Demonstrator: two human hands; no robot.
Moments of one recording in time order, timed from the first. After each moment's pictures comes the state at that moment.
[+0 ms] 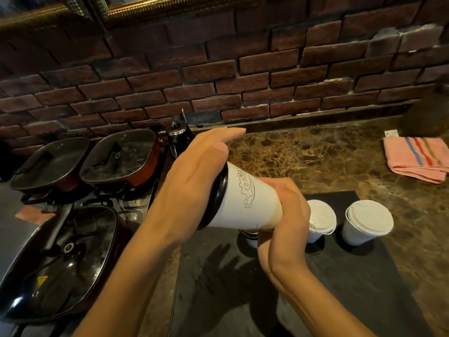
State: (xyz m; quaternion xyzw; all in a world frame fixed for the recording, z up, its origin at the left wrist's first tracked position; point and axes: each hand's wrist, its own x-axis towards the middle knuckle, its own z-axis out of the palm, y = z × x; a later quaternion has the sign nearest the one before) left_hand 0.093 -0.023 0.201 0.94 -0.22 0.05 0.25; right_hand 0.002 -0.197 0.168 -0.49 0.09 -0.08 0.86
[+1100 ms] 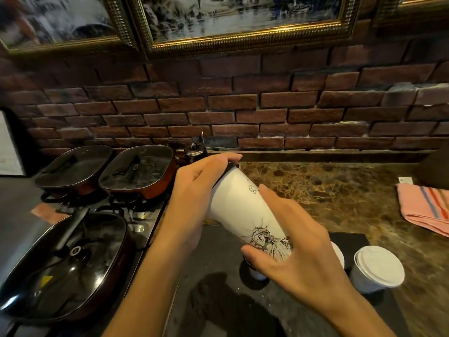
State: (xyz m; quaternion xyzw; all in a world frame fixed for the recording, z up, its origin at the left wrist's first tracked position) left_hand 0.029 -0.065 0.248 0.72 0.01 0.14 0.68; right_hand 0.015 -0.244 0.189 -0.84 -0.31 -0.18 0.40
